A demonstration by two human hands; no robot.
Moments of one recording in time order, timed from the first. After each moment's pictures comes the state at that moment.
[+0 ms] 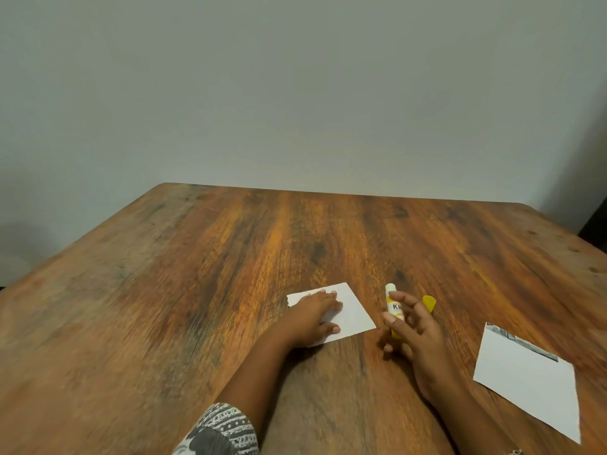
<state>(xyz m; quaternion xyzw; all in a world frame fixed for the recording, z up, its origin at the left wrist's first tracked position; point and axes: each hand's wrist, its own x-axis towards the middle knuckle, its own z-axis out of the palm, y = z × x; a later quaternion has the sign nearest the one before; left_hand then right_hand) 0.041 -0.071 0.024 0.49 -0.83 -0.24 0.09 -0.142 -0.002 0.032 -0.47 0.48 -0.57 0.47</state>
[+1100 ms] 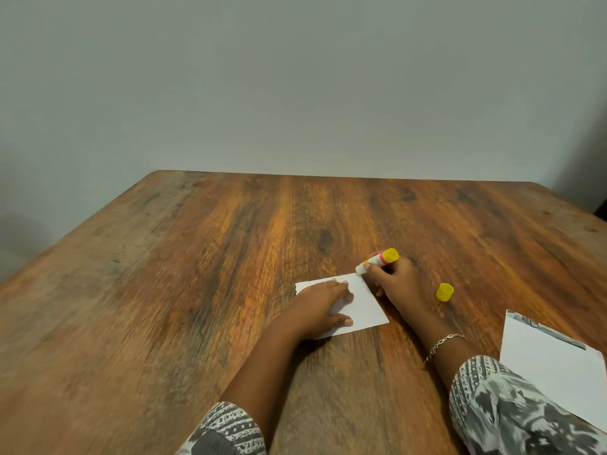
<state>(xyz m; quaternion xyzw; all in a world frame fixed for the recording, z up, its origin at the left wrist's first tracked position) 0.044 -0.082 0.022 0.48 -0.84 -0.23 0.10 -0.126 -0.101 0.021 -0.59 0.62 -0.46 0.23</state>
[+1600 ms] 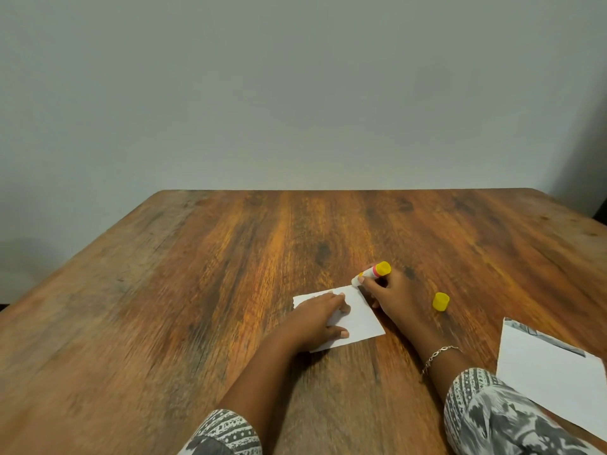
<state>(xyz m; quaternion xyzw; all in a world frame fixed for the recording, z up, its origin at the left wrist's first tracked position) 0.042 -0.078 0.030 0.49 -0.83 -0.25 0.07 -0.127 -0.103 0.016 -0.60 0.60 -0.46 0.26</state>
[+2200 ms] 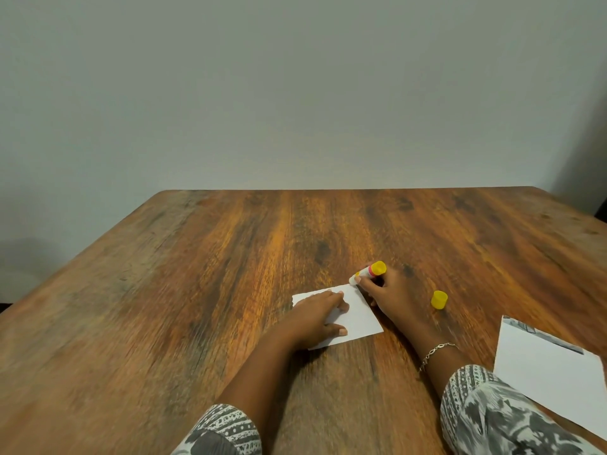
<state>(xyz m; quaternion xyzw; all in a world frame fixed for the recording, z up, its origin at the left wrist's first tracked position) 0.041 -0.080 0.025 0.49 -0.83 -0.26 0.08 -0.128 -0.105 0.015 -0.62 0.59 -0.45 0.26</state>
